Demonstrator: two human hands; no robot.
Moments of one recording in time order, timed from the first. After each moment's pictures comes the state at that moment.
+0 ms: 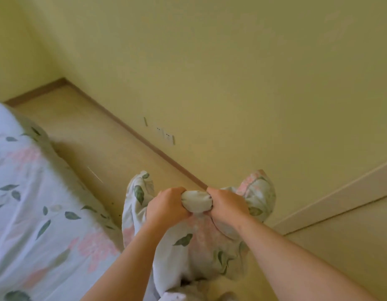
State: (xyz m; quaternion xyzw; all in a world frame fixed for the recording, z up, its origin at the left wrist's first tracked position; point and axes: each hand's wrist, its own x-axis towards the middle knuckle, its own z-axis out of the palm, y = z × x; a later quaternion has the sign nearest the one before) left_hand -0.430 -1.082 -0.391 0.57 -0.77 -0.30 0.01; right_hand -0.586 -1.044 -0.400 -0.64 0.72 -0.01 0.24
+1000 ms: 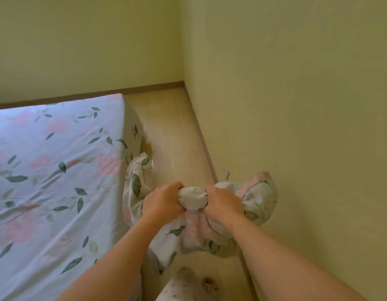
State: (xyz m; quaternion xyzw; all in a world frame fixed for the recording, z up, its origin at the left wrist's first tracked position) left_hand -0.299 -1.464 -0.369 0.79 -0.56 -0.22 0.09; right_hand -0.439 -1.525 -0.393 -0.82 0.52 0.03 0.25
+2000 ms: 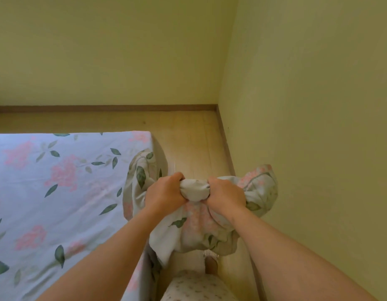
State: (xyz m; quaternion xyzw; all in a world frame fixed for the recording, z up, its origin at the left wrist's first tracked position) left_hand 0.073 -1.806 -0.370 0.82 -0.51 -0.21 0.15; right_hand -0.062 -1.883 -0.381 -0.86 0.47 0.04 0.18
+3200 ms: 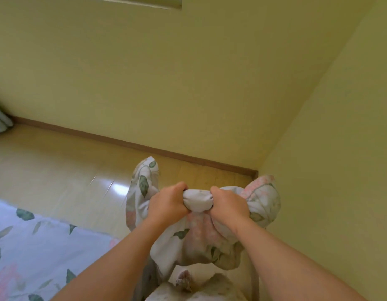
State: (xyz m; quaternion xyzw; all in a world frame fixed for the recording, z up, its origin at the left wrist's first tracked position) left_hand 0.393 -2.308 -0.387 0.88 -0.40 -0.19 0.18; right_hand 0.285 -2.423 -0.390 -0.92 0.33 0.10 0.17
